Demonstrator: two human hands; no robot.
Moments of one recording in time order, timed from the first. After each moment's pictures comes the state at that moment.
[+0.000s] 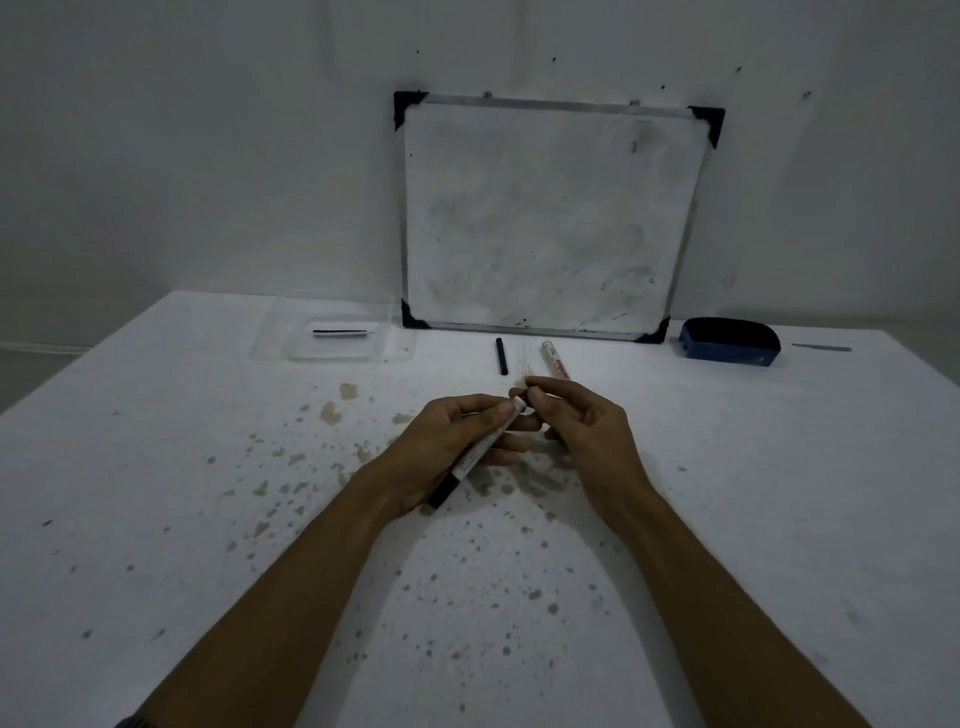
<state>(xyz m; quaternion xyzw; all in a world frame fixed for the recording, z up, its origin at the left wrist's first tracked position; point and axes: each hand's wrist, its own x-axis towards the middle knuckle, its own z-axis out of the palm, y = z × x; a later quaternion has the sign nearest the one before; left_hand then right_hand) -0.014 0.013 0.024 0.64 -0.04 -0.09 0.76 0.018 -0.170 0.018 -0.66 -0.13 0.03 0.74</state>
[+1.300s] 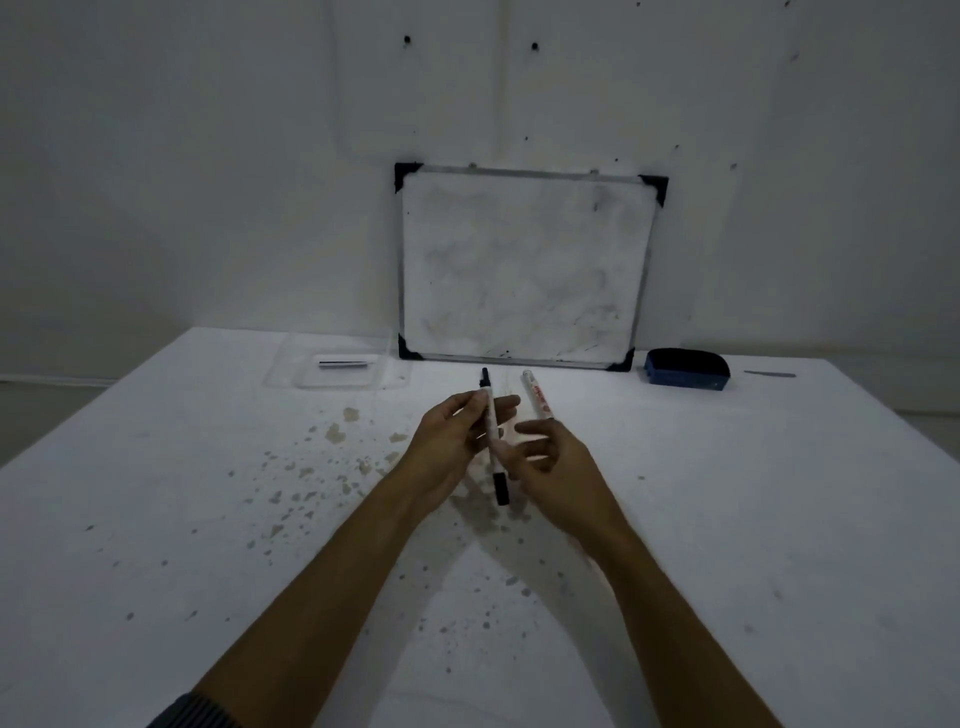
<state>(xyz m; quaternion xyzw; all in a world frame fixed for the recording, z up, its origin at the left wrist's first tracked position) -0.014 -0.015 0.035 0.54 0.00 0.01 0.84 -0.033 -0.175 0.038 -0.82 -0.10 0.03 0.57</state>
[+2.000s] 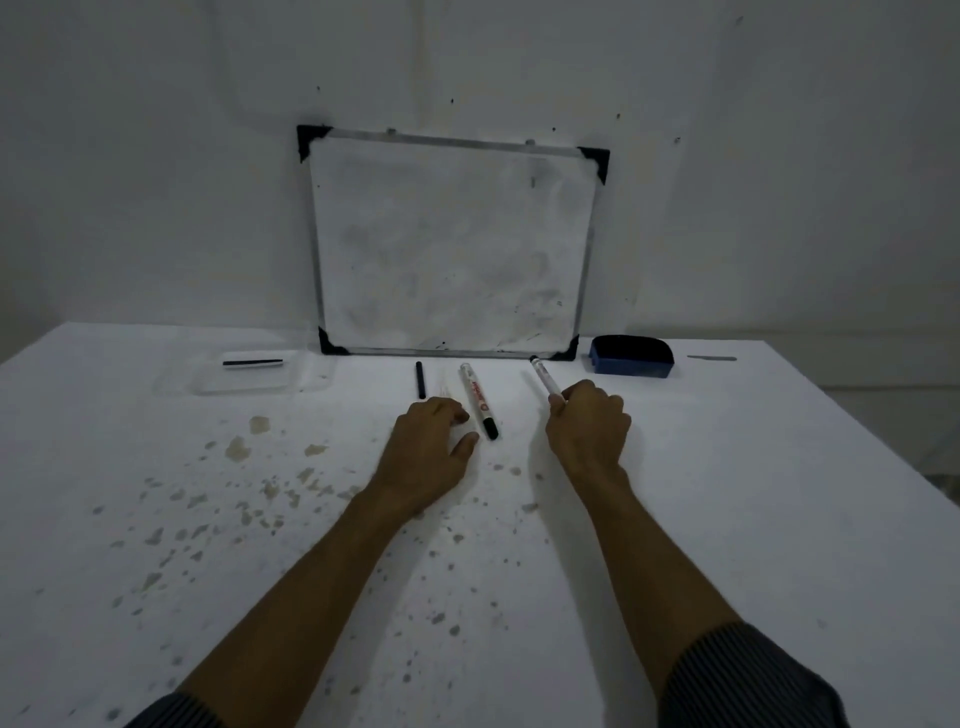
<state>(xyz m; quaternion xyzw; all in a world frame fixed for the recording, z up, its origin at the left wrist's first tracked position) 0.054 -0.043 -0.024 0.93 -0.09 0.19 0.30 0.099 -0.246 0.008 -0.96 0.09 -0.19 0.21</state>
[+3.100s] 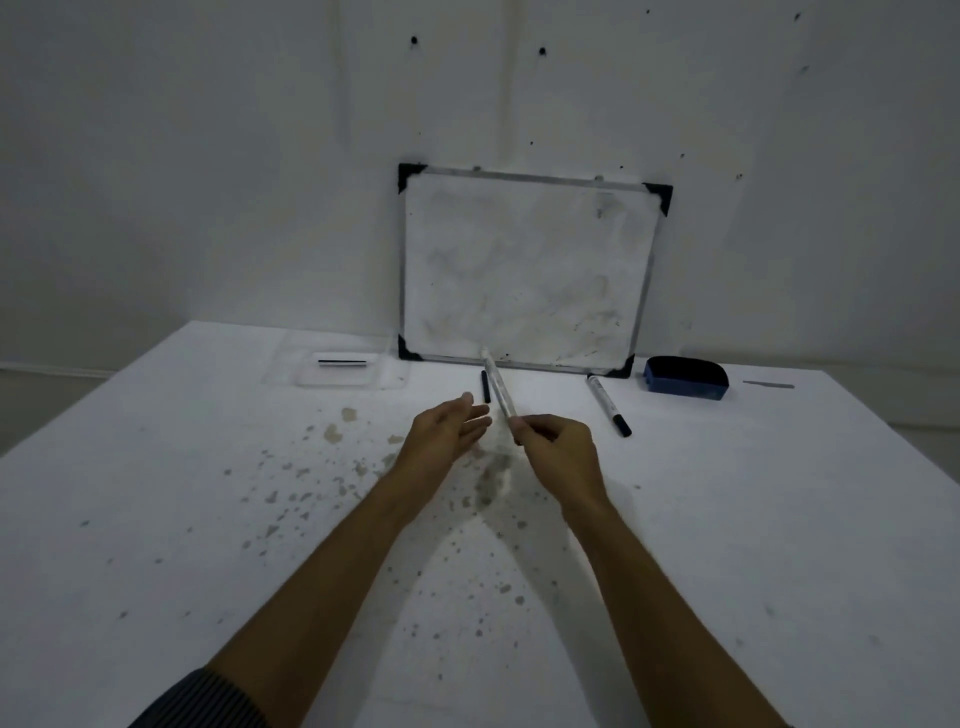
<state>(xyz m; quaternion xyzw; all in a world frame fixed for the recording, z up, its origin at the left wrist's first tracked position) 0.005 -0.004 0.016 0.60 0.07 0.07 0.79 0.009 -0.165 0.035 -0.82 -0.02 -0.04 0.57</state>
